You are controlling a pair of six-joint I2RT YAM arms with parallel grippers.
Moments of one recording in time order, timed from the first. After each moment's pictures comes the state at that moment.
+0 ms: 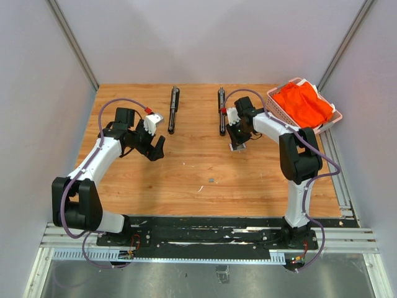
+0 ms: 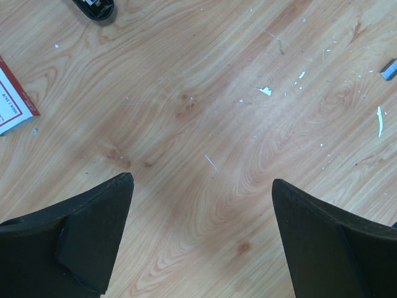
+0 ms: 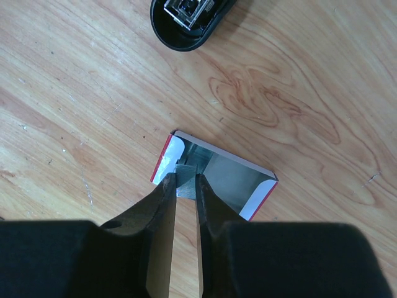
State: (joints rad) left arm -0.10 1.39 1.00 -0.57 0.50 0.47; right arm 0.36 2.02 1.48 -0.64 -0.23 -0.21
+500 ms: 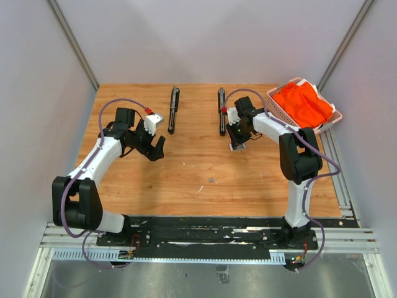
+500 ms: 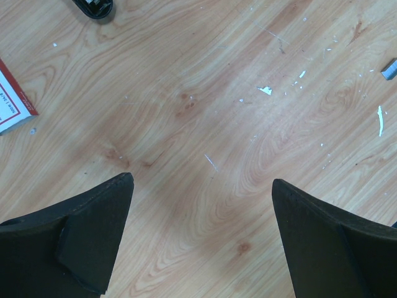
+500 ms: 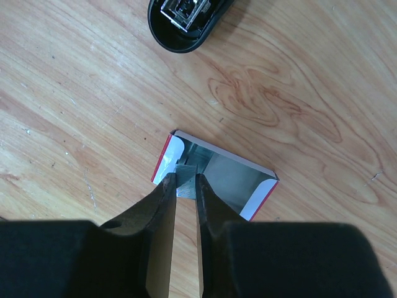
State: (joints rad) left arm -0.10 1.40 1.00 -0.57 0.50 0.47; right arm 0.36 2.02 1.48 -0.64 -0.23 -0.19
